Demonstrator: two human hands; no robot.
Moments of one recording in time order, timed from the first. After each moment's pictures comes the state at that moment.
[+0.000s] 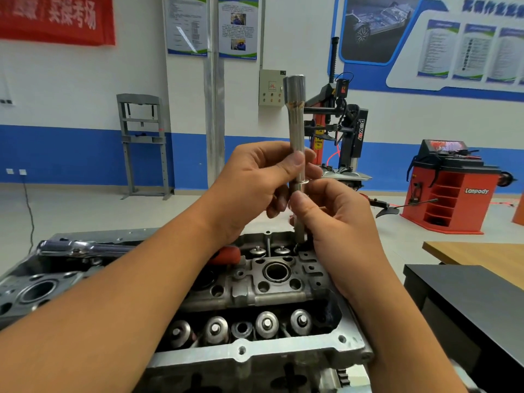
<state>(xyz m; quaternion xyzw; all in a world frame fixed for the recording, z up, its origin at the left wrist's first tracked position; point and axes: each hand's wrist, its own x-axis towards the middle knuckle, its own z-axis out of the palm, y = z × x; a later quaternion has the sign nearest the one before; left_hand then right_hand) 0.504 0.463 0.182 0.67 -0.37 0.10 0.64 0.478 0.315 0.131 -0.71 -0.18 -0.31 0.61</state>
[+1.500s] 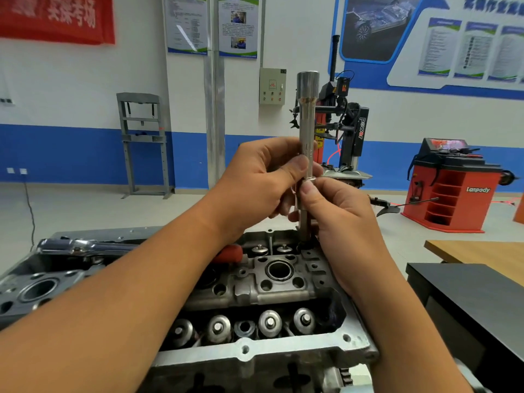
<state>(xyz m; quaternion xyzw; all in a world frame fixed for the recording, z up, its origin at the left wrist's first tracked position) 0.506 0.460 0.180 0.68 -0.37 0.14 0.62 0.481 0.317 0.134 -0.69 -0.19 -0.28 0.64</state>
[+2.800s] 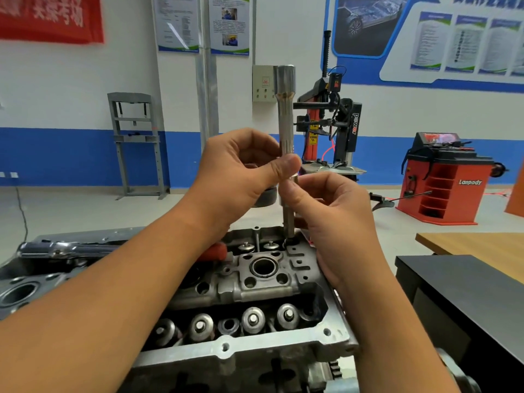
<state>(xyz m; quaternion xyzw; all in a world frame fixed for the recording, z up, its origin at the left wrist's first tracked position) 0.506 0.457 0.179 0.67 -0.32 0.21 0.64 0.481 0.311 0.131 -0.64 -0.16 -0.30 0.69</state>
